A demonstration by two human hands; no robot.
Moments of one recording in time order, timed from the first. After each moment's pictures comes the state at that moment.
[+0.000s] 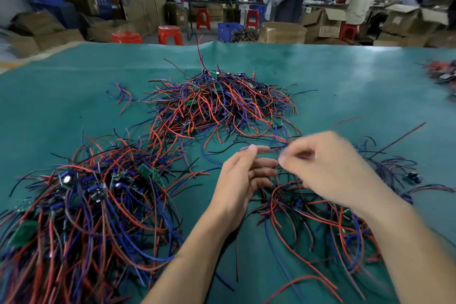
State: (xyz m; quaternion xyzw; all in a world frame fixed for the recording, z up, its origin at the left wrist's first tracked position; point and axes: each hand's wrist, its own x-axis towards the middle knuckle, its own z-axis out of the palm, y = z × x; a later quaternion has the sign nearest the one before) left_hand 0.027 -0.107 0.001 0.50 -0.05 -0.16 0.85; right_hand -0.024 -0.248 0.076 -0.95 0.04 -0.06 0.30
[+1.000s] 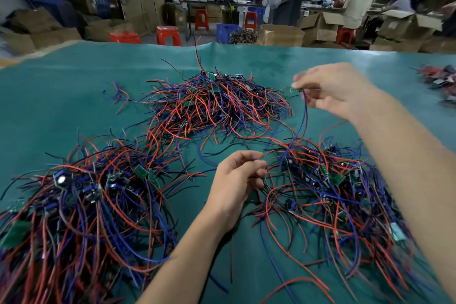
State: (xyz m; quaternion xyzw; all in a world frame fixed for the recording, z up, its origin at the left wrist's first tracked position) left_hand 0.028 -0.105 -0.003 0.52 -0.05 -0.15 0.84; right_hand 0.094 -0.295 0.132 -0.73 0.15 -0.11 0.65
